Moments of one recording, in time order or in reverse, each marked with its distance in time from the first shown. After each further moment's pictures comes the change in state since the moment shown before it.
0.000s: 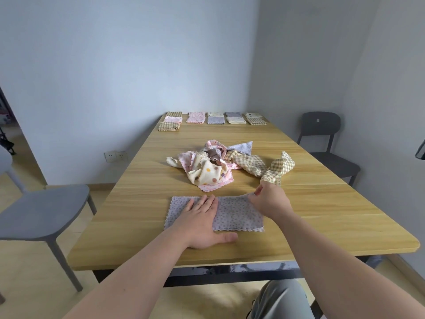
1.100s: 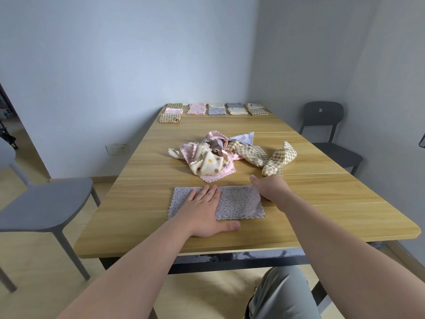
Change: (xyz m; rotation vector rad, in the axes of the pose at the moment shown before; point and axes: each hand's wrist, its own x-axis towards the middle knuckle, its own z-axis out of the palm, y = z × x) left_hand -0.004 0.002 -0.002 -0.010 0.001 -0.002; right_hand -0.003 -0.011 -0.009 0.258 -0.147 0.246
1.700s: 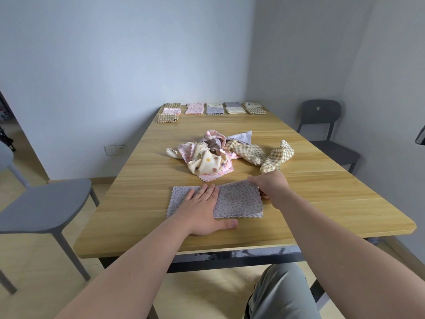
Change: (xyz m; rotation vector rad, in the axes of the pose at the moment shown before) left_hand 0.002 -0.001 0.001 0.002 0.016 0.002; right_hand 0.005 0.002 0.001 0.432 0.030 0.045
